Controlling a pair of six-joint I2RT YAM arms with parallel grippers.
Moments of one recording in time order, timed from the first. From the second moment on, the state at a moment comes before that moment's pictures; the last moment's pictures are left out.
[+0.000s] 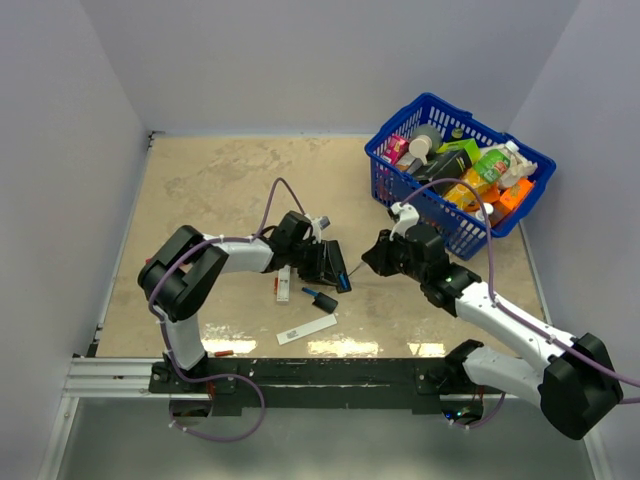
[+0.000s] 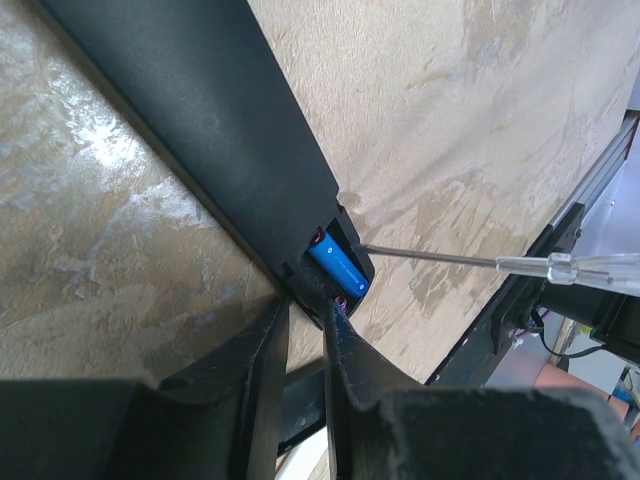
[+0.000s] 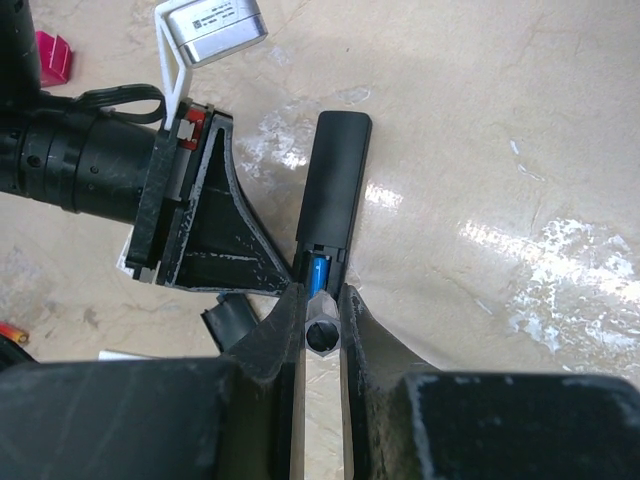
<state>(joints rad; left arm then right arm) -0.66 1.84 0.90 0.05 0.51 -0.68 0.58 1.04 0.58 -0.04 -0.06 0.41</state>
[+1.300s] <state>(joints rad) -0.66 1.83 0.89 0.06 0.50 -0.70 0.58 1.05 0.50 0.08 -0.20 0.40</state>
